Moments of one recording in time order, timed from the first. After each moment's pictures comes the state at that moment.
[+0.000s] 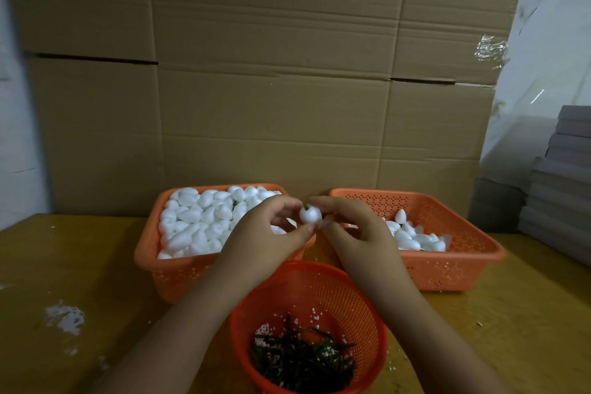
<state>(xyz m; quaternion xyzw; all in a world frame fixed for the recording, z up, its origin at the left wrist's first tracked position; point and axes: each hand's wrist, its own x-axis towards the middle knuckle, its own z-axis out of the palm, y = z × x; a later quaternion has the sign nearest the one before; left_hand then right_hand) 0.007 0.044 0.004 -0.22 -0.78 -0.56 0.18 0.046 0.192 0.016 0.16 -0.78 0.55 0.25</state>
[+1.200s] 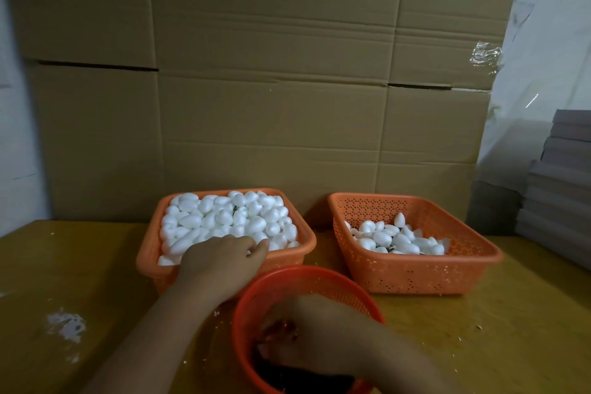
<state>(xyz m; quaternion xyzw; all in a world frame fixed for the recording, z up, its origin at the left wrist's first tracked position) -0.016 -0.001 -0.017 -0.07 -0.99 -0.08 0.10 0.053 0.170 -0.020 0.32 -0.92 0.21 -0.04</state>
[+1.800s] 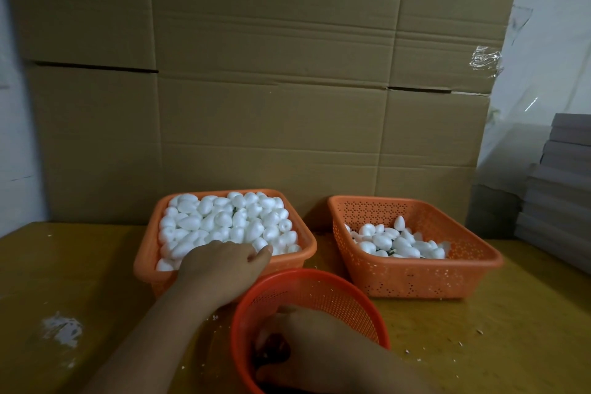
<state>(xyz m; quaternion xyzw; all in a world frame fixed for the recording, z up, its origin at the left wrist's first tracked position) -0.019 0.001 -0.018 -0.08 -0.99 -0.09 0.09 0.055 0.162 -0.035 0.29 -0.93 0.20 -0.04</state>
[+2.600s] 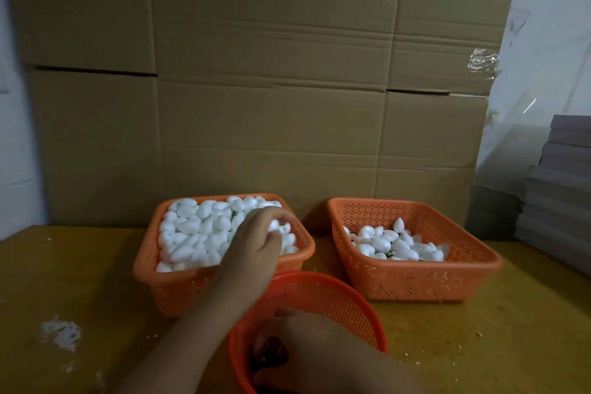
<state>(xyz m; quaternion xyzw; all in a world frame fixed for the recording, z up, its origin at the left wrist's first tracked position) 0.002 0.038 -0.007 -0.20 -0.79 -0.53 0.23 0.051 0.163 -0.035 0.30 -0.93 0.20 -0.02</state>
